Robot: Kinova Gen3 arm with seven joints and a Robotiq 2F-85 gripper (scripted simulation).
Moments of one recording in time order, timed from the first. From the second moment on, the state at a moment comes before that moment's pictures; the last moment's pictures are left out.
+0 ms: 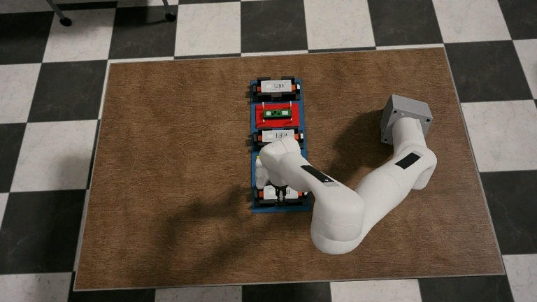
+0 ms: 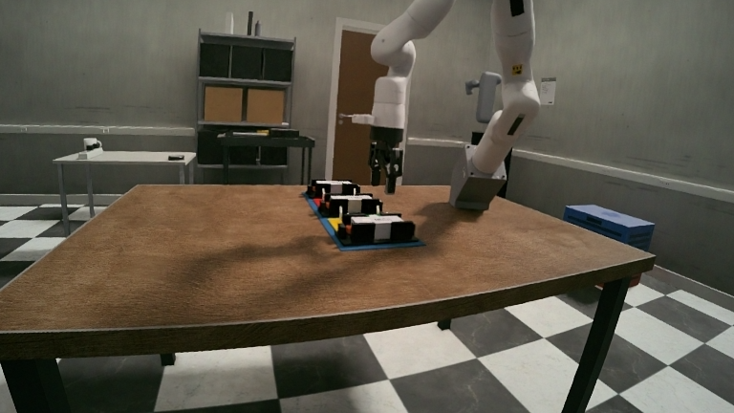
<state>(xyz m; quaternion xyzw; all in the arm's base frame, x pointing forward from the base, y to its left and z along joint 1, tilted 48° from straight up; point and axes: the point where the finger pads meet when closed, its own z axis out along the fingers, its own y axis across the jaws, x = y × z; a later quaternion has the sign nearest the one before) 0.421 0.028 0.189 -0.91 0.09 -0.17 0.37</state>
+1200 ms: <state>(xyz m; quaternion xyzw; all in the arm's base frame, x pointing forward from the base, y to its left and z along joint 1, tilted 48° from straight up) 0.423 0.027 0.181 -0.91 0.09 -0.17 0.37</state>
